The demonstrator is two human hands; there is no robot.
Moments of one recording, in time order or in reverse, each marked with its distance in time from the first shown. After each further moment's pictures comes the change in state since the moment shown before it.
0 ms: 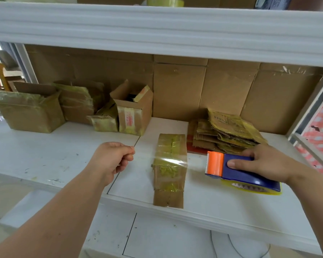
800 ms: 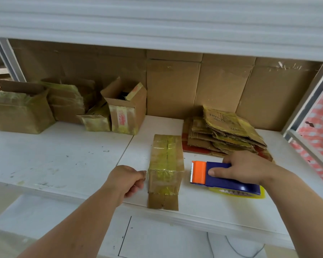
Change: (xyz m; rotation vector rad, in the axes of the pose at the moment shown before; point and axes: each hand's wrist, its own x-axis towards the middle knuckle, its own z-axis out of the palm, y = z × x) left_hand 0.006 -0.051 0.044 0.240 -0.084 -0.184; right_hand 0.031 0.005 0.030 -0.228 -0.116 0.030
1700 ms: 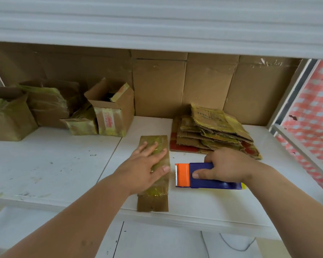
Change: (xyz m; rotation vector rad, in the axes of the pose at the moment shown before) left_hand -0.005 0.039 0.034 1.064 -0.209 0.744; right_hand -0.002 -0.006 0.000 -0.126 -0.020 -0.110
